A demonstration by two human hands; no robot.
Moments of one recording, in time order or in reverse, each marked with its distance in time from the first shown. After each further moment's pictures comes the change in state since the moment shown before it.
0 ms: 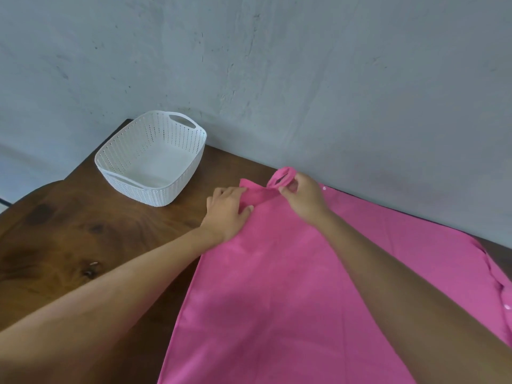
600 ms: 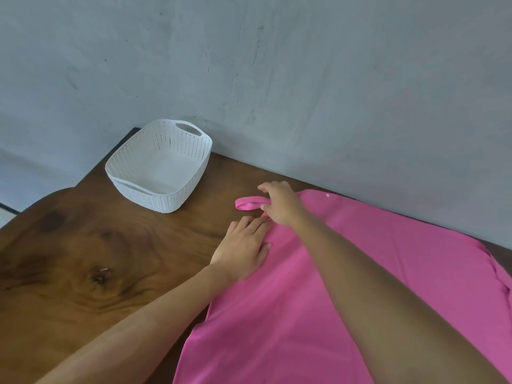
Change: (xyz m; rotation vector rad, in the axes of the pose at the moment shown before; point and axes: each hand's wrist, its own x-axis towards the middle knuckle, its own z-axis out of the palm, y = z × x) left_hand -0.052 0.006 0.032 0.225 -0.007 0.358; right_hand 0.014 -0.016 0.047 -0.411 -0.248 -0.072
